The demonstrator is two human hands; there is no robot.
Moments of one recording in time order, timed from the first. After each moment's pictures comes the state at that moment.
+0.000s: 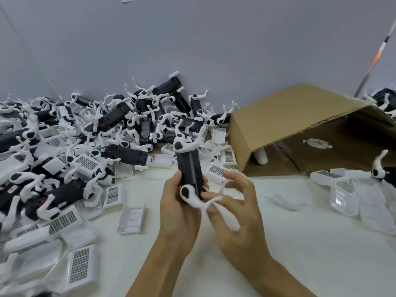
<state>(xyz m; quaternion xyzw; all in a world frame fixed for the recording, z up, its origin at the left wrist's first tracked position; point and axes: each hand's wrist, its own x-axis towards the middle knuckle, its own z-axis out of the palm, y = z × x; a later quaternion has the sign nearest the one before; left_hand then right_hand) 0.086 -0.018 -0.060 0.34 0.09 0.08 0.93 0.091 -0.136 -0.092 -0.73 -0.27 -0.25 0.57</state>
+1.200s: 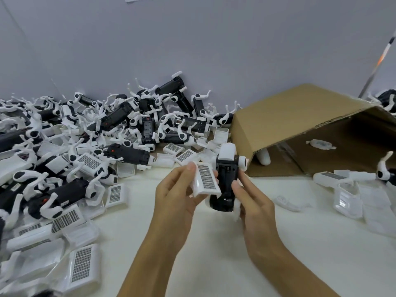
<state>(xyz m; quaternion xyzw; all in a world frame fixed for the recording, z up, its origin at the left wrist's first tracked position) 0.080 -0.009 -0.042 0.46 0.06 0.15 0.87 0.118 -0.145 -0.091 -0.55 -0.08 0.03 0.83</state>
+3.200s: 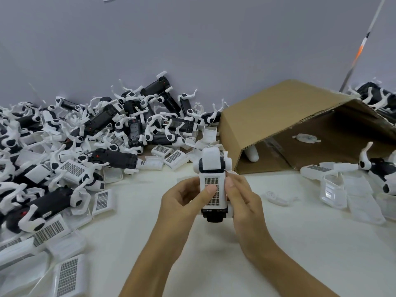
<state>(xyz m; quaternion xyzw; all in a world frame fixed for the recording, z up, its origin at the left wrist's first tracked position) 0.087 -0.014 -0.070 0.66 0.01 0.08 0.75 0.111 -0.145 -0.084 -0.58 -0.14 -0.03 0.80</state>
